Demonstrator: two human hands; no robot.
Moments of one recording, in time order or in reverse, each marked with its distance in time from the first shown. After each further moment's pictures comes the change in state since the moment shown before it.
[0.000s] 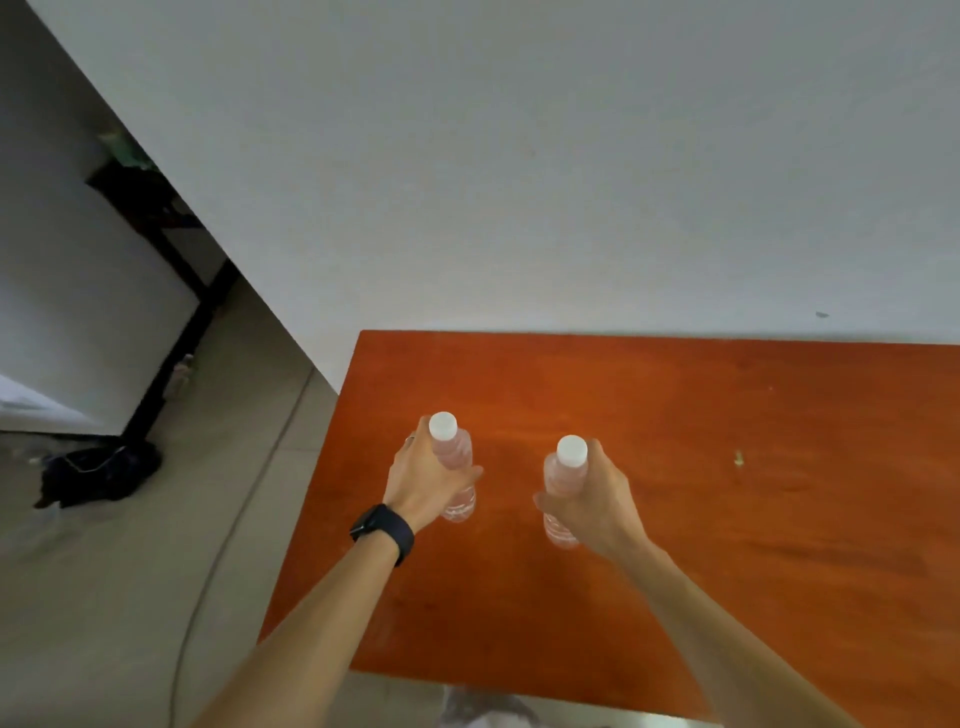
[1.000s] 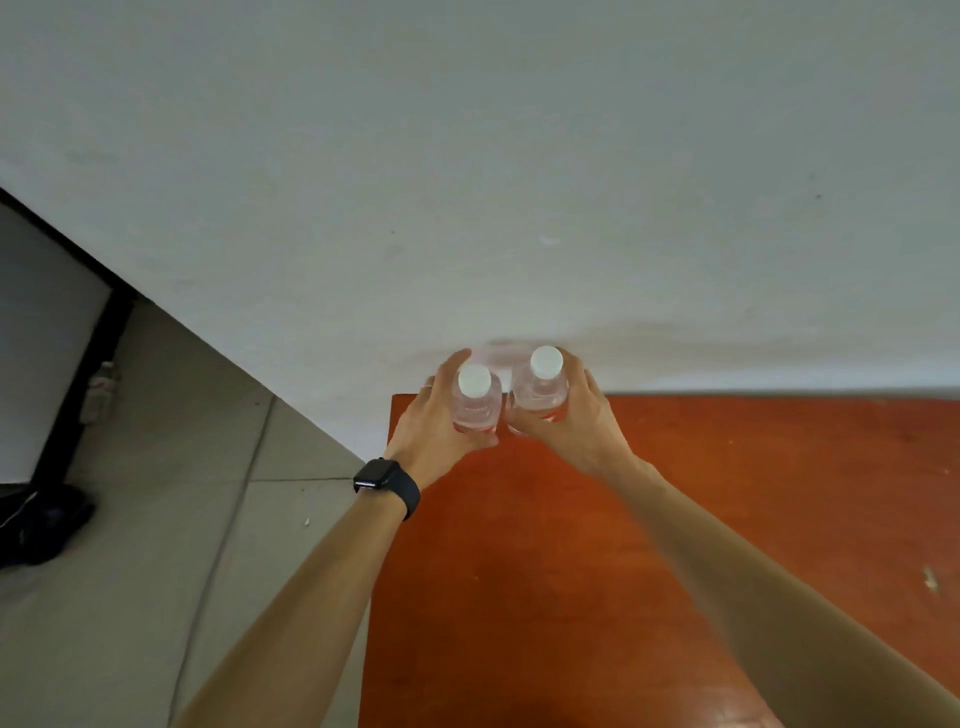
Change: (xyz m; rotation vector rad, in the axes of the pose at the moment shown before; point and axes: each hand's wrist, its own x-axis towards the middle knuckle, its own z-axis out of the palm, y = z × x) left_hand 0.323 -0.089 -0.089 0.014 -0.165 0.204; right_hand 0.307 -0.149 0.147 -0.028 0.029 -0.100
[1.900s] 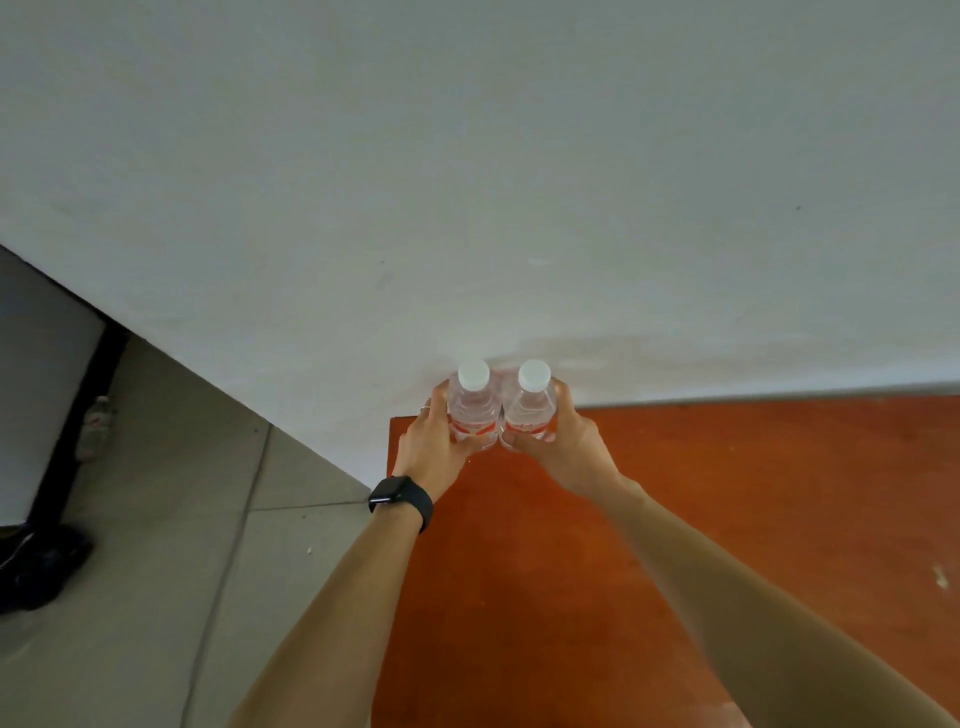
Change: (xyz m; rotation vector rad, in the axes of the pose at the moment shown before) left_hand 0.017 -0.014 0.015 0.007 0.021 -0.083; right_hand 0.004 0.010 0.016 -0.004 -0.073 0.078
